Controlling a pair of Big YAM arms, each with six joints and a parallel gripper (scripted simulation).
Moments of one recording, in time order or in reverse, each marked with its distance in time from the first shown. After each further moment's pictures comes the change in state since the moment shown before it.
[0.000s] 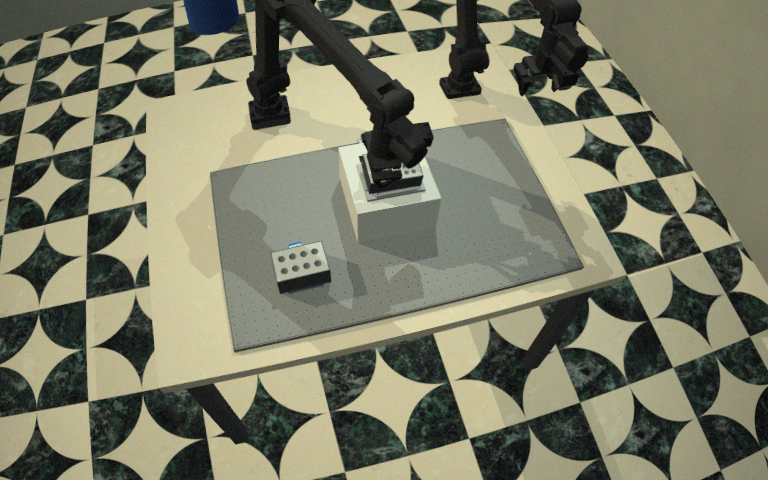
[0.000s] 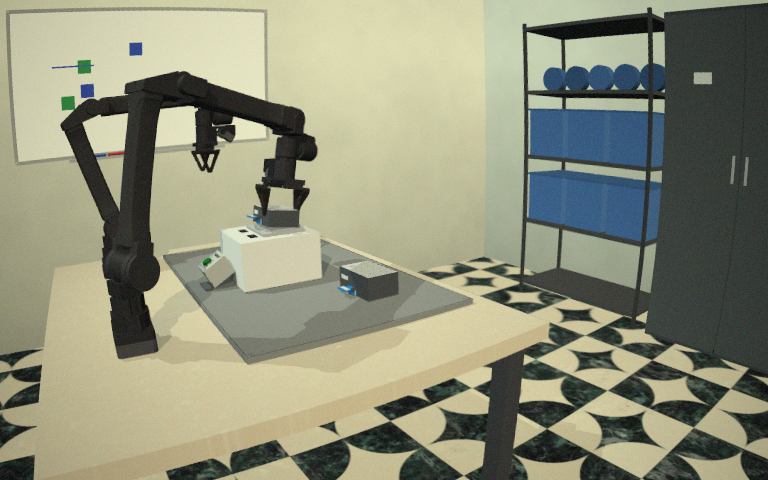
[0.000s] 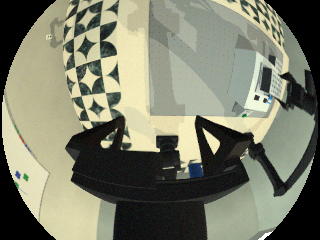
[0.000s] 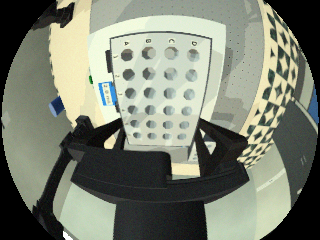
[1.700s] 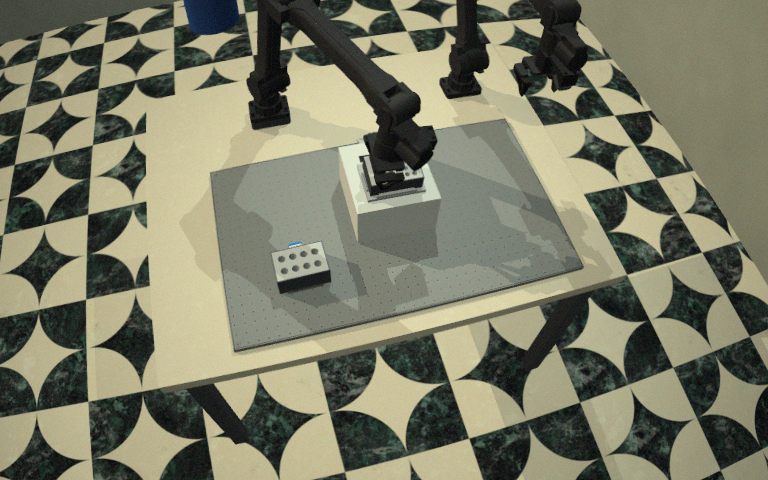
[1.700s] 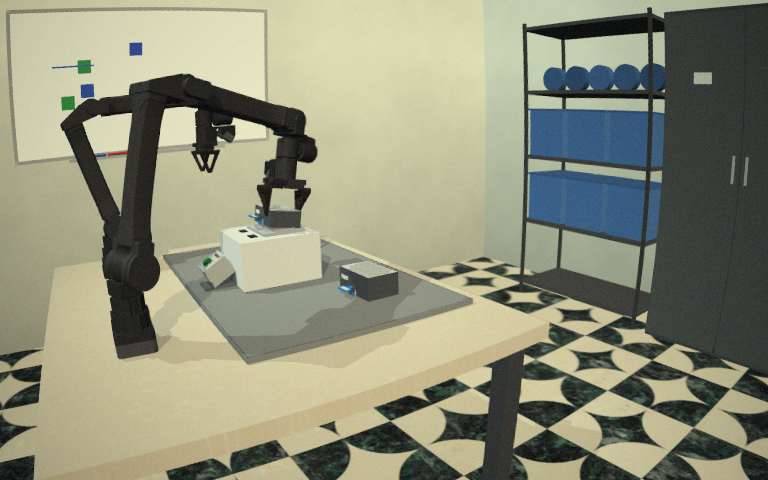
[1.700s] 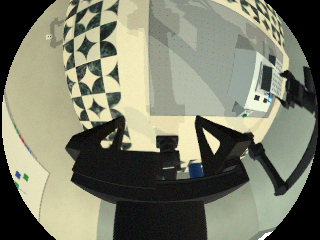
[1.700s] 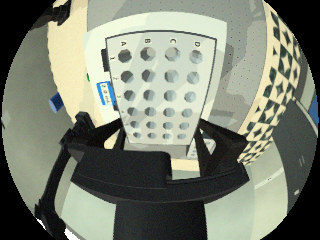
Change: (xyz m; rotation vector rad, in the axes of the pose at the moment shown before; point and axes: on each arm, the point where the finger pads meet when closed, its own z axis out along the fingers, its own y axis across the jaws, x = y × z) left arm 0.000 0.000 0.001 0.000 0.001 0.000; right arm 0.000 -0.005 0.001 -0.005 0.060 -0.004
